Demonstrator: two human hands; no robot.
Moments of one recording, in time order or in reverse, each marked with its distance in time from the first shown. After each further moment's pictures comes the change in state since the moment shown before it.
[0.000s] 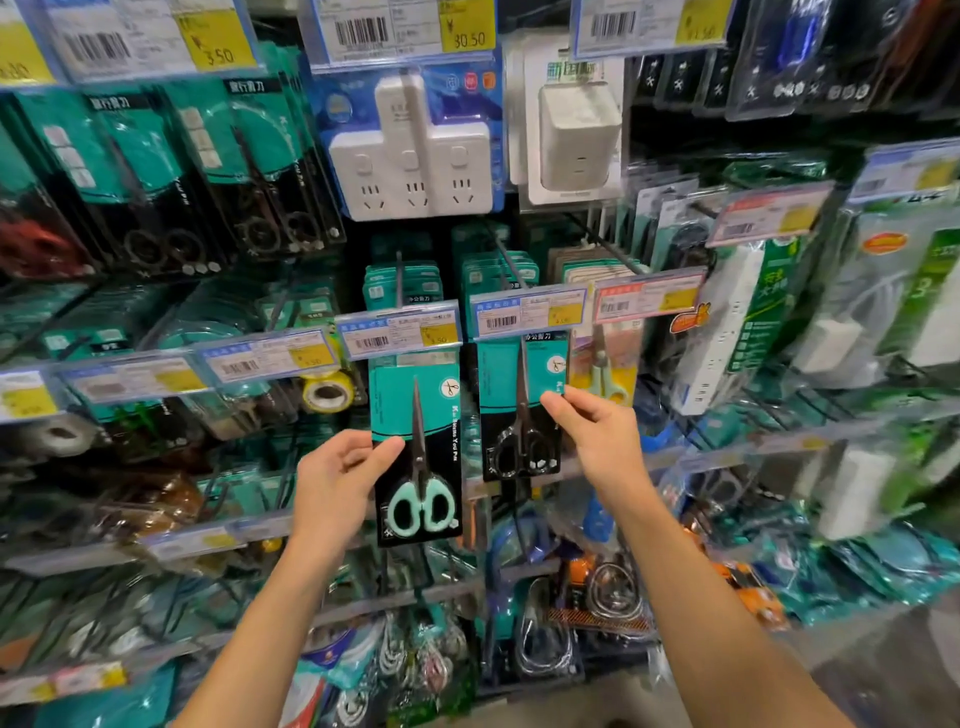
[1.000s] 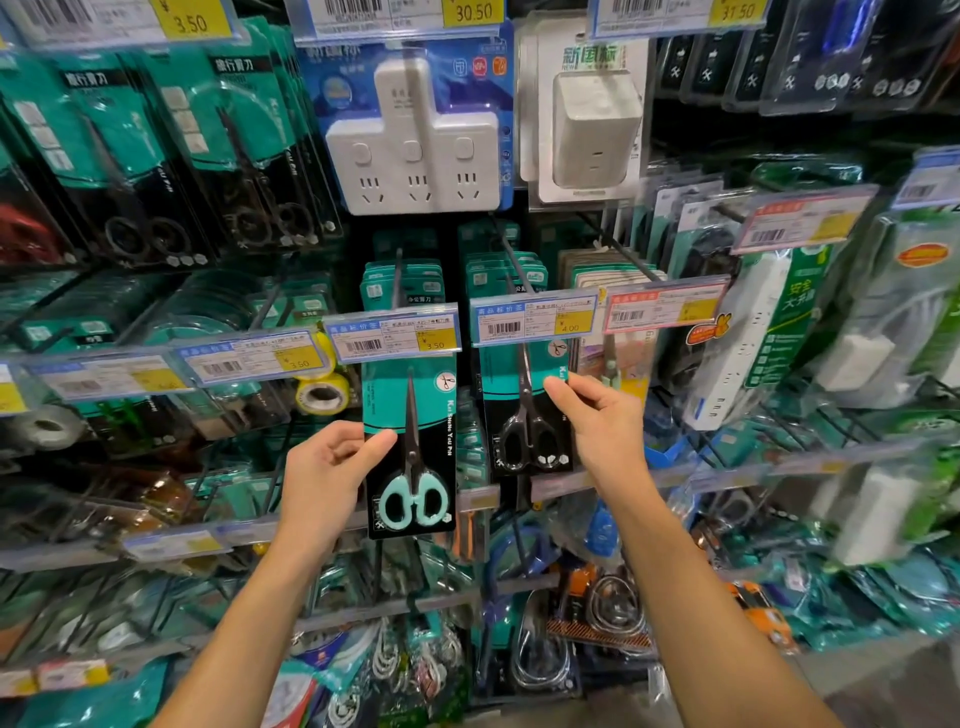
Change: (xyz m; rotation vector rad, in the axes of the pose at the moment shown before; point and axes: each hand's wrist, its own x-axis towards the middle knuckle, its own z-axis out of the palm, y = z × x) left_hand 0.018 -0.005 0.002 0.014 0.022 0.071; right_hand 0.032 0.006 0.002 -0.082 0.079 -0.103
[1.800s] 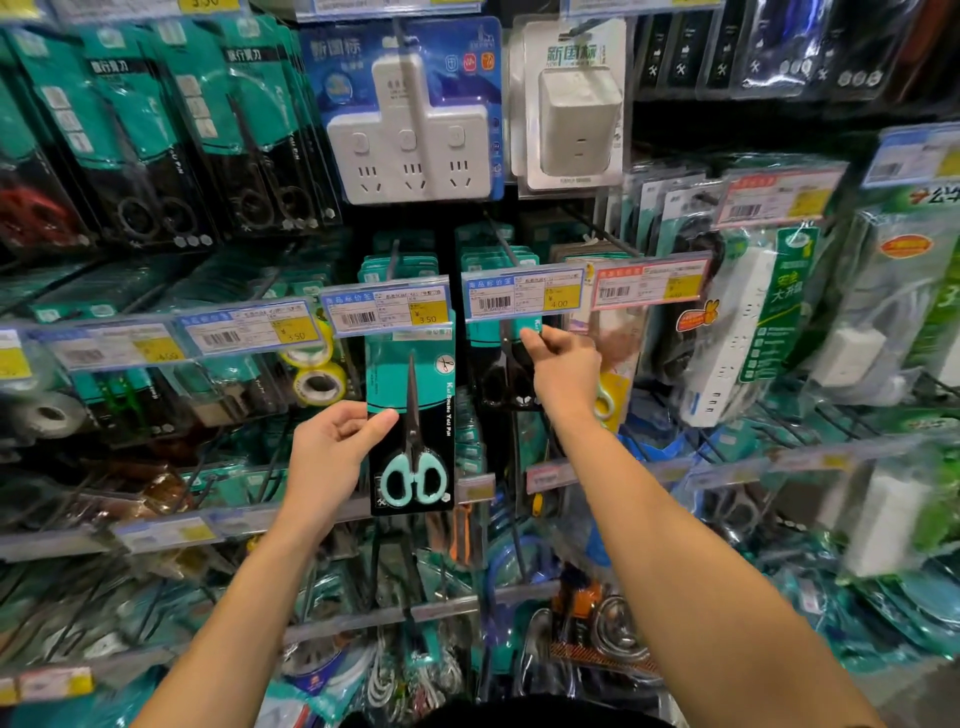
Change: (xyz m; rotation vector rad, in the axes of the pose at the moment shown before) left_hand 0.009 -0.012 0.009 -0.042 0.011 0.077; right_hand 0.046 0.006 0.038 -0.289 0.235 -0.010
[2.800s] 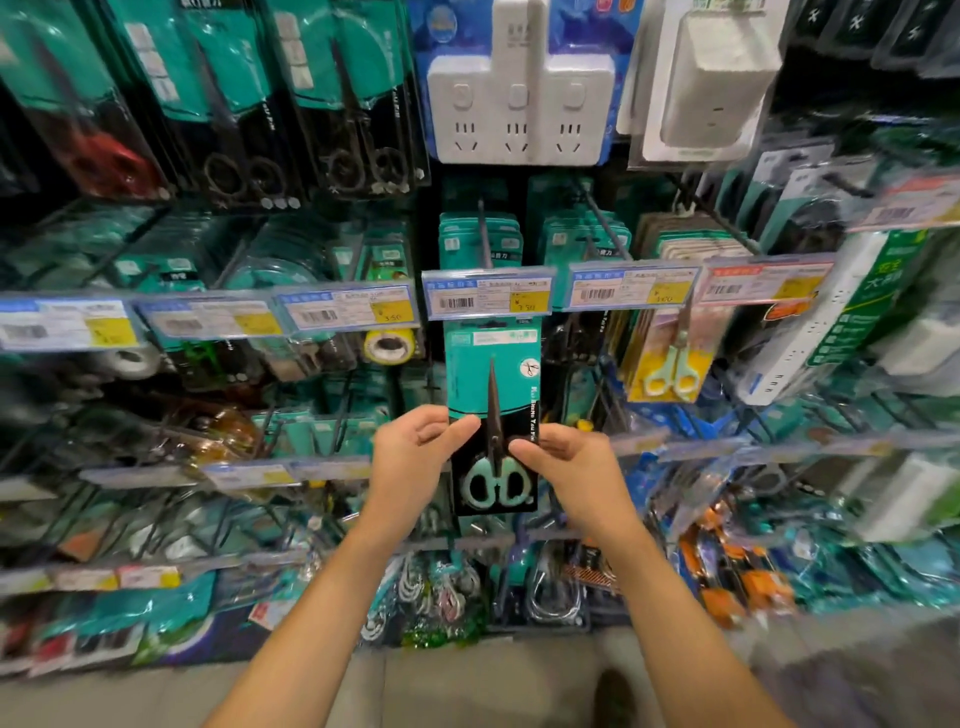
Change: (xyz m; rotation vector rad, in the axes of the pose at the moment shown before) left_hand -0.031 0.004 -0.007 -0.116 -0.128 -0.197; right_hand -0.132 -0.007 -0.013 0.185 -0.658 0.167
